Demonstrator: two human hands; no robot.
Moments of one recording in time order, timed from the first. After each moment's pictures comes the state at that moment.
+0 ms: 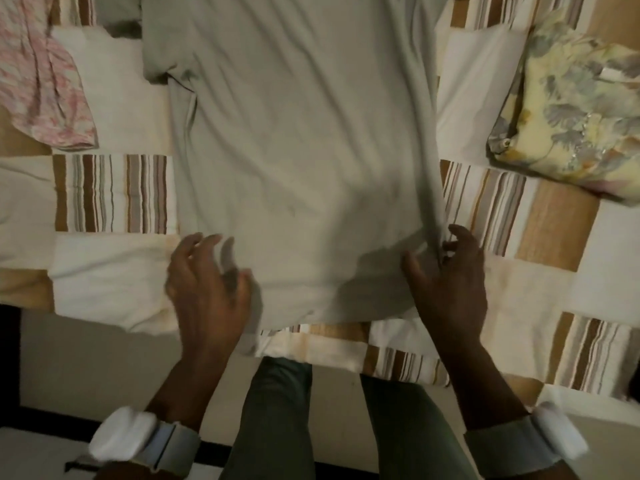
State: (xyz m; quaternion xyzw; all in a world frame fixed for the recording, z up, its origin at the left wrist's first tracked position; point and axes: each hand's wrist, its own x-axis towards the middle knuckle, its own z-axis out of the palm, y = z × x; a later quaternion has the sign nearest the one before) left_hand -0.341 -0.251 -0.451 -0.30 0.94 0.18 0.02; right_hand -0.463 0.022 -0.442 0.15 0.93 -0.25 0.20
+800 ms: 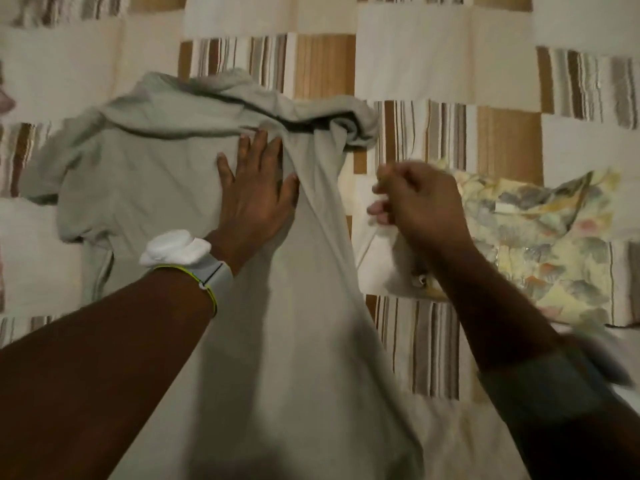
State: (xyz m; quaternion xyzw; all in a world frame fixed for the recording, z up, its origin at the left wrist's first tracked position) left_hand -0.720 -0.218 -0.523 -0.09 0.98 0.15 0.03; right_hand -0.731 0.017 -0.434 0.06 0.82 -0.54 0.17
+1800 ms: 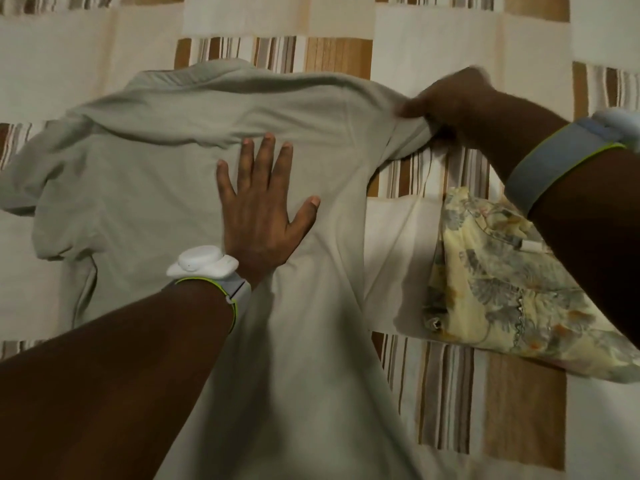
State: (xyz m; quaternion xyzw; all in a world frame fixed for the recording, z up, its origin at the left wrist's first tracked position) left_hand -0.727 -0.215 -0.556 -0.08 0.99 0.04 -0.05; right_hand -0.941 0.010 -0.474 0.12 0.89 -0.34 0.28
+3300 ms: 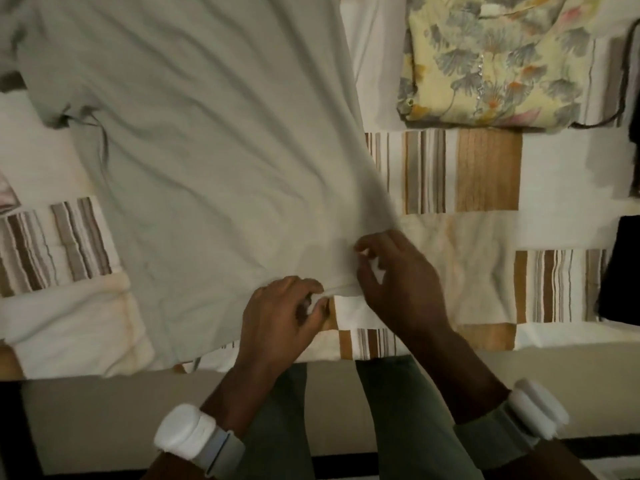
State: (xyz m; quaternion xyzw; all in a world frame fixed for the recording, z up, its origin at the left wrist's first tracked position) left_hand -0.357 -0.147 -0.466 -0.04 0.93 0.32 0.17; right_hand -0.440 0.046 -0.431 -0.04 0.93 -0.31 0.19
